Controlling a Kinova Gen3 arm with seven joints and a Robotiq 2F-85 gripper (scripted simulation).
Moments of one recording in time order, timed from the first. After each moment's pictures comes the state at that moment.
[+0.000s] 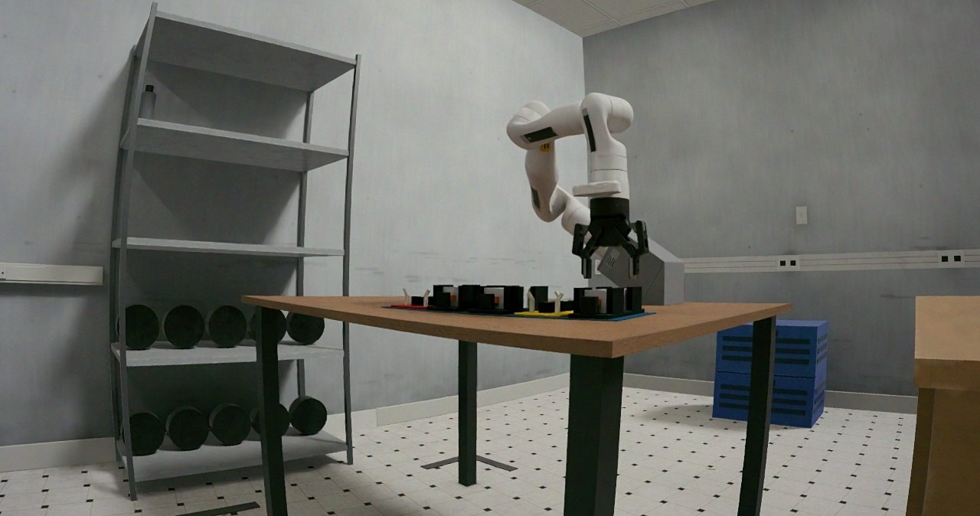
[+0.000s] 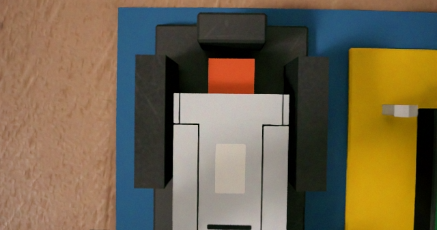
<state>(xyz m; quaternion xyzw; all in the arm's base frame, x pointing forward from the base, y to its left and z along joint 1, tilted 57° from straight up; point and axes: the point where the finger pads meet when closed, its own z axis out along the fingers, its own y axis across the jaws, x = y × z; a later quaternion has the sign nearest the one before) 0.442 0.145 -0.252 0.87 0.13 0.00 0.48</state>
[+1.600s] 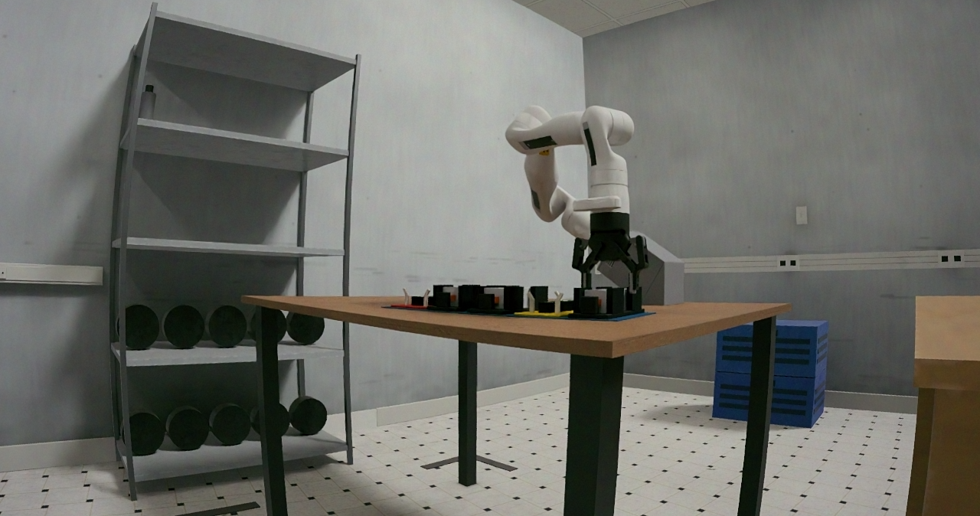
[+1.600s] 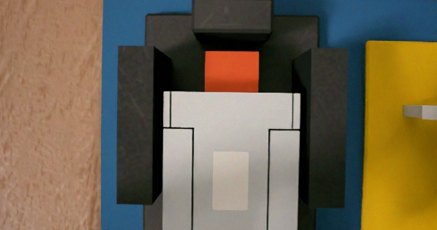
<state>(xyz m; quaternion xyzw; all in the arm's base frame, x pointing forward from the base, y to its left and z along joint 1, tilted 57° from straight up) 0.445 0.123 -0.267 0.87 0.13 0.00 0.48</state>
